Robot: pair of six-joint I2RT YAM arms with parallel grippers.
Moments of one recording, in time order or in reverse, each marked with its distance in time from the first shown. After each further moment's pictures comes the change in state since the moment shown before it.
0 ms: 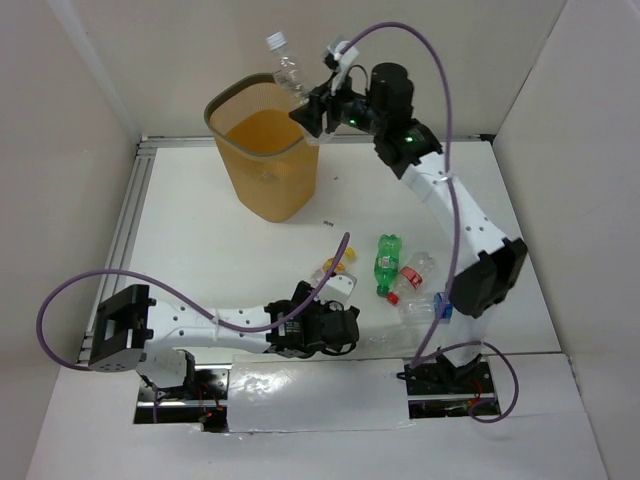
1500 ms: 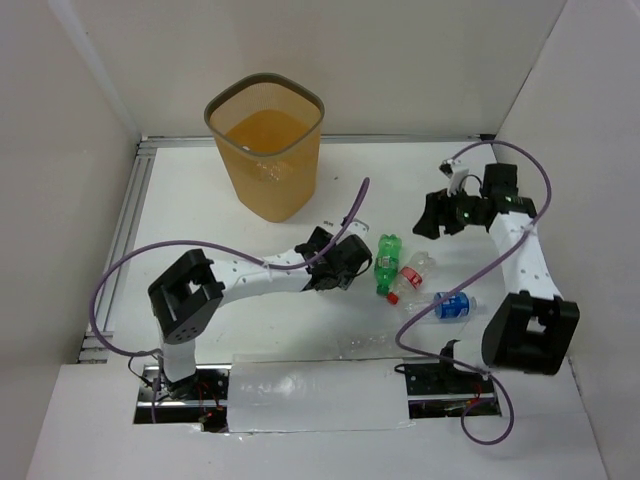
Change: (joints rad) left arm 0.352 0.328 0.244 0.178 0.061 0.413; right arm -0.672 -0.372 -0.821 -0.533 -0.243 -0.315
